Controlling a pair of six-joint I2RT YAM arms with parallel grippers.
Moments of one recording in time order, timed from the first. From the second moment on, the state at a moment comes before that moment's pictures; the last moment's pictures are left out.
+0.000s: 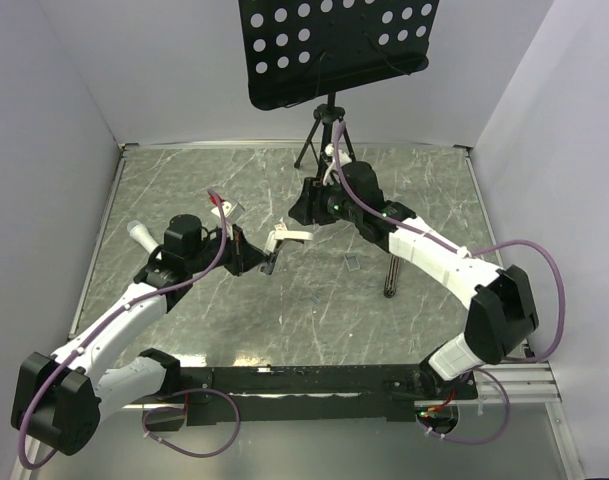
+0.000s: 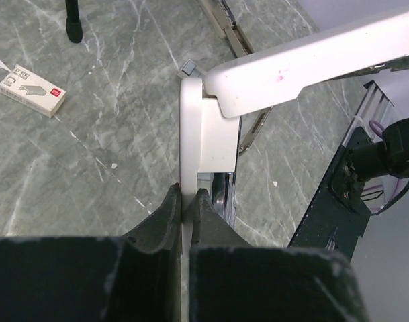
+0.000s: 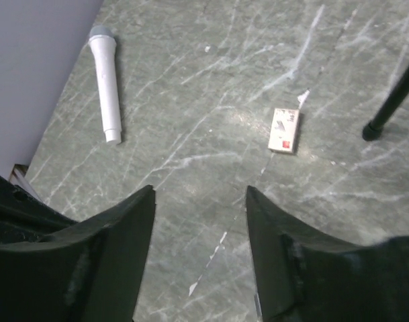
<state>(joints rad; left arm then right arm) -0.40 1.02 0.64 0.02 0.60 -0.28 0.60 1.51 1.22 -0.15 -0.22 0.45</state>
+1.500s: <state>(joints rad) -0.41 0.97 0.63 -0.01 0.41 -0.25 0.65 1.38 1.25 -0.41 -0.35 0.38</state>
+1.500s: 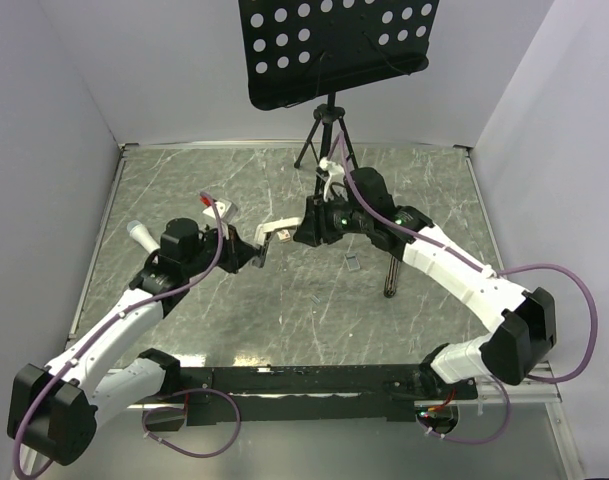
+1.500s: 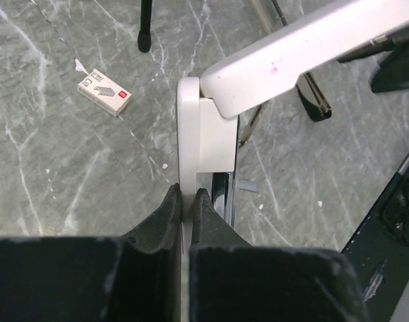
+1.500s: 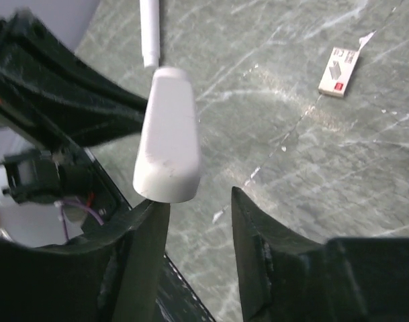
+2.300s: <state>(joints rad) -0.42 0.99 0.66 -0.09 0.36 -0.16 0.59 1.35 1.45 -0.59 -0.61 0.34</state>
